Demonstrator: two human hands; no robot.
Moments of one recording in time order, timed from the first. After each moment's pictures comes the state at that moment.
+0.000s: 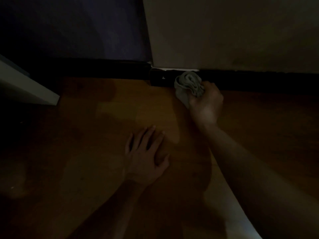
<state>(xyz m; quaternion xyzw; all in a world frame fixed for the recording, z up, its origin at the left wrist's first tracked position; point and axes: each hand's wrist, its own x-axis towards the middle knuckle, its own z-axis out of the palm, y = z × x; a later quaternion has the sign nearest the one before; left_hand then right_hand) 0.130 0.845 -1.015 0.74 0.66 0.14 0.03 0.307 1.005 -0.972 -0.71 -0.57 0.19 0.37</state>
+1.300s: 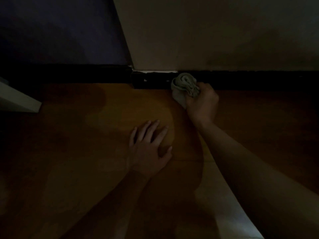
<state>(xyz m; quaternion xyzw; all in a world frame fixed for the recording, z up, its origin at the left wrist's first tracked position) 0.176 0.873 -1.015 0.76 0.63 0.14 0.05 0.347 1.002 -0.966 -0.73 -0.56 0.17 0.35</state>
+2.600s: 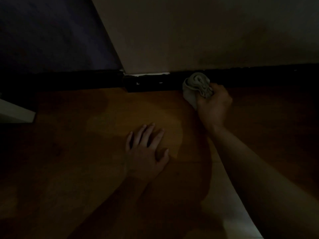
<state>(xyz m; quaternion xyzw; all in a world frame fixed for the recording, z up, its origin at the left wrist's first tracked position) 0.178 0.873 -1.013 0.76 0.63 0.13 0.03 0.387 0.998 -0.974 -0.75 -0.50 0.15 0.40</state>
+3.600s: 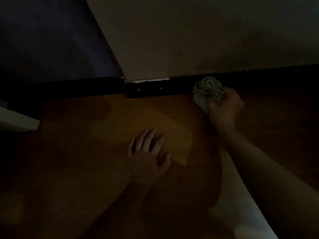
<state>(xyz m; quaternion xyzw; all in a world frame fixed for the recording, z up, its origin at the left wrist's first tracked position) 0.175 0.874 -1.016 0.77 0.63 0.11 0.05 0.414 1.001 -0.978 -0.78 -0.47 0.15 0.39</state>
